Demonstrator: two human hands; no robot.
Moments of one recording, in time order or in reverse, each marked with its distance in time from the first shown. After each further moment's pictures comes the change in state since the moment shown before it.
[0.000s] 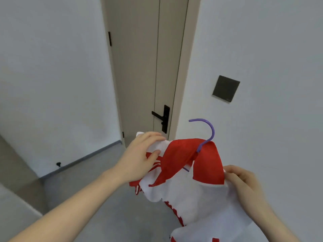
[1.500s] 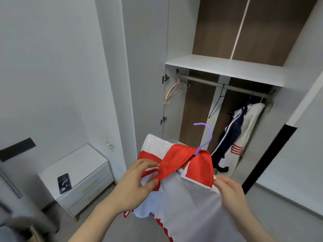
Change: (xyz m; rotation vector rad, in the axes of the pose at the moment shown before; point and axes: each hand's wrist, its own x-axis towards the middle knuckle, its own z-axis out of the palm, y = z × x) left_hand -0.718 -0.056 -0.362 0.211 0.740 -1.145; right_hand -0.303 -0.233 0.658 0.037 -1.143 -0.200
